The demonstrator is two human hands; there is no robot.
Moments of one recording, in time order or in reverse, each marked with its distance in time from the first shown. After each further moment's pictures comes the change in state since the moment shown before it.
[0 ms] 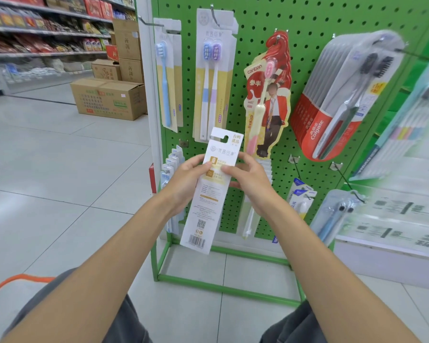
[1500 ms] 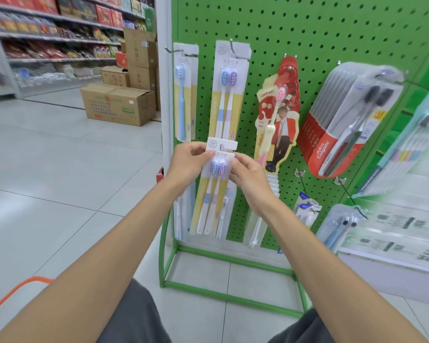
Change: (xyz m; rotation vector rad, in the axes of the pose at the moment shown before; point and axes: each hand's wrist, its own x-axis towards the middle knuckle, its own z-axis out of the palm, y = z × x) left_hand 0.009 0.061 -0.020 0.285 0.228 0.247; right_hand 0.006 -0.035 0.029 -0.054 0.037 -0.089
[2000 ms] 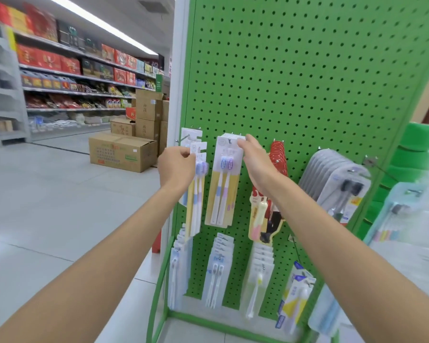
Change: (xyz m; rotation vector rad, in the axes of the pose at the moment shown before) left_hand 0.081 0.112 -0.035 0.324 0.433 0.158; right_hand 0.075 -0.180 -0.010 -0.148 0.003 -0.101
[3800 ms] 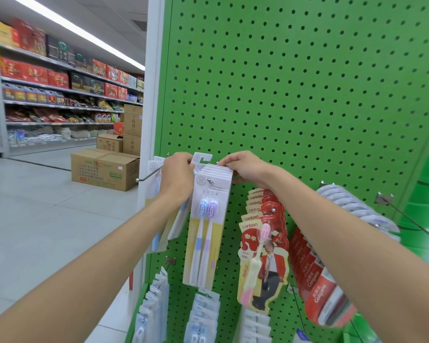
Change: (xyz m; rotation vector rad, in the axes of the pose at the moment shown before) left_hand 0.101 0.004 0.092 0.159 -0.051 0.187; right_hand 0.161 0.014 -0.047 -0.346 -0.242 0.053
